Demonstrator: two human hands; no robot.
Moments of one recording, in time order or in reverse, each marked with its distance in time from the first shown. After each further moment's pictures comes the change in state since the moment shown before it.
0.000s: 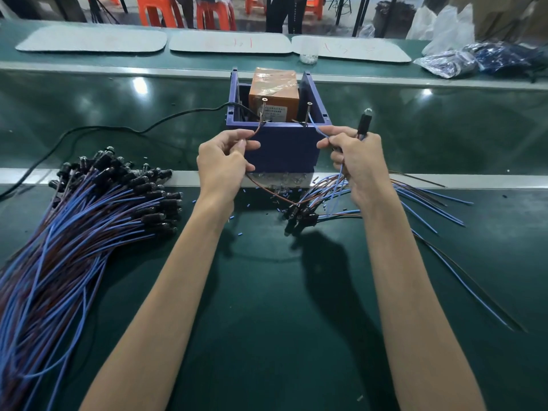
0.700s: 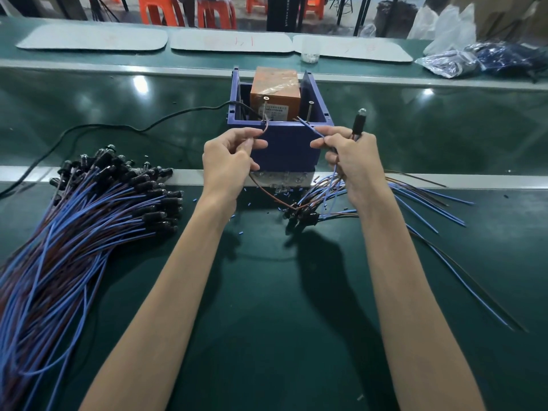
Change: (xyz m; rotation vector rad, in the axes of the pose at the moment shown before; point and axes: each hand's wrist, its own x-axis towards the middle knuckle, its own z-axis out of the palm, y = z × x) left_hand -0.002 0.000 0.000 -0.009 -0.062 0.031; right_hand -0.005 -0.001 0.007 0.014 -0.009 0.000
